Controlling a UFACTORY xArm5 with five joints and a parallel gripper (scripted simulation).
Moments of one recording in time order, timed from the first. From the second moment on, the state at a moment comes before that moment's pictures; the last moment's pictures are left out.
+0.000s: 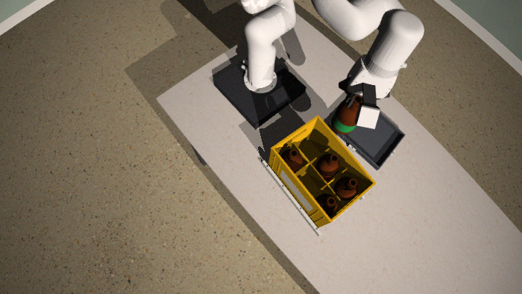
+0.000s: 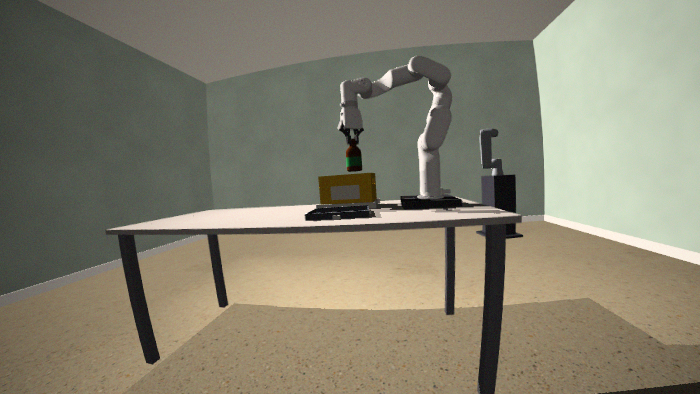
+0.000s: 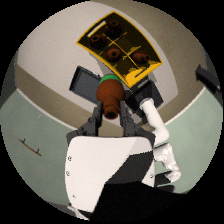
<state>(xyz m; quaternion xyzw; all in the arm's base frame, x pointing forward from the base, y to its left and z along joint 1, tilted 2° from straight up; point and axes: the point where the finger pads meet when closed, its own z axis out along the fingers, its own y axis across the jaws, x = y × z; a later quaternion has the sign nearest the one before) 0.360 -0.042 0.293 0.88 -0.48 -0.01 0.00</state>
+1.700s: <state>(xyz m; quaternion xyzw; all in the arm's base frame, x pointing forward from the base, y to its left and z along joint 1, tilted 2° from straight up) 0.411 0.058 0.294 0.88 -0.48 -0.01 0.01</state>
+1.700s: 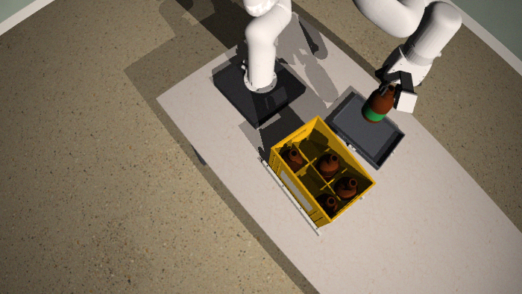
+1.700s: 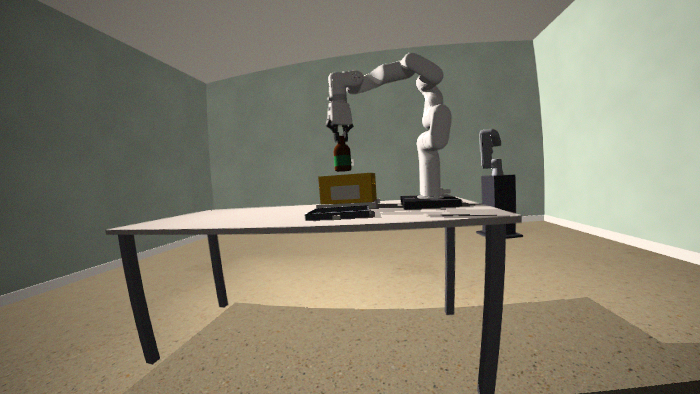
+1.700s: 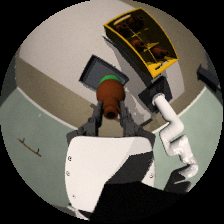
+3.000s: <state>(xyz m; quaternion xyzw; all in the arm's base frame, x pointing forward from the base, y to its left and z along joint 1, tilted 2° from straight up) 0.435 0.104 0.295 0.88 -0.48 -0.01 0.01</state>
